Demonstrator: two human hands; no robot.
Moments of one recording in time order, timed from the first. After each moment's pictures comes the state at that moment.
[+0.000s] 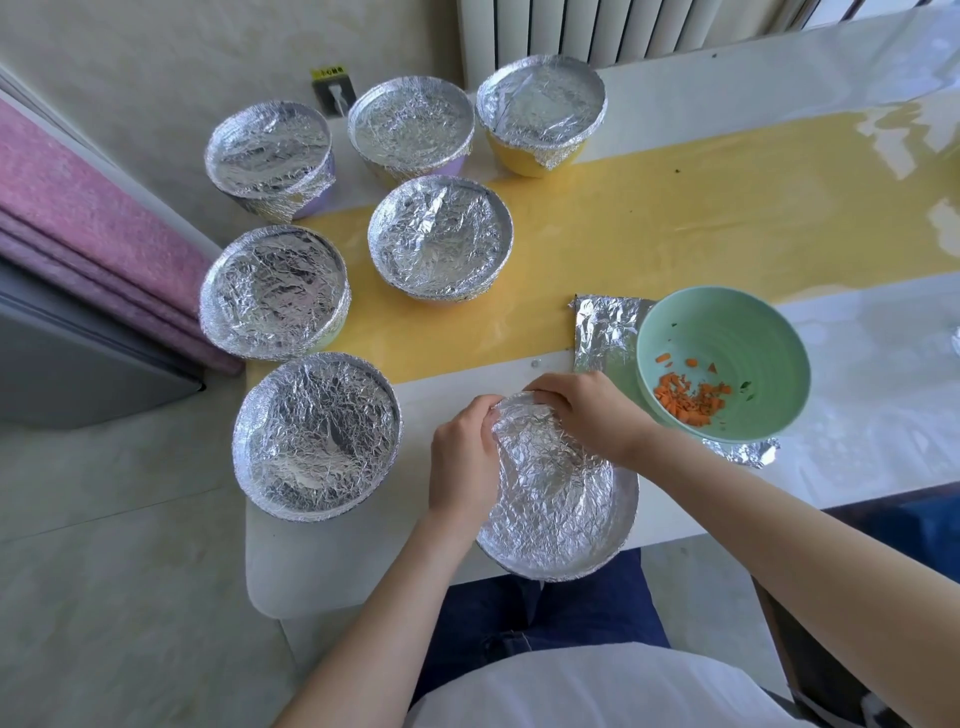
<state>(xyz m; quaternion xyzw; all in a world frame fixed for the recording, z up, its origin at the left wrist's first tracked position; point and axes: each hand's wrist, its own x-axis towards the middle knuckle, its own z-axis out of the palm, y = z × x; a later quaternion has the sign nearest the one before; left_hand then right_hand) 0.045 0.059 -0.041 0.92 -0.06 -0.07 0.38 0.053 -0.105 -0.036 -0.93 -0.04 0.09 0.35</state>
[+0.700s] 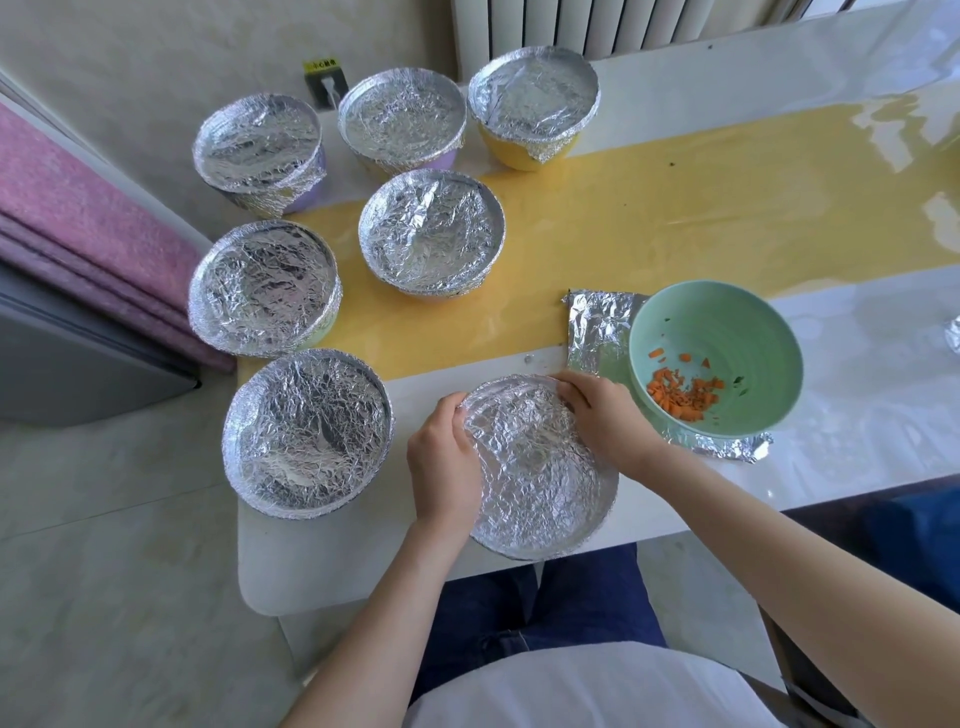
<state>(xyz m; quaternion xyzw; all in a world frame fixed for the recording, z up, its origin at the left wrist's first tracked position) 0.039 0.060 -0.040 0.93 0.03 -0.01 0.38 0.037 -0.112 -0.039 -0.90 0.12 0.13 0.40</state>
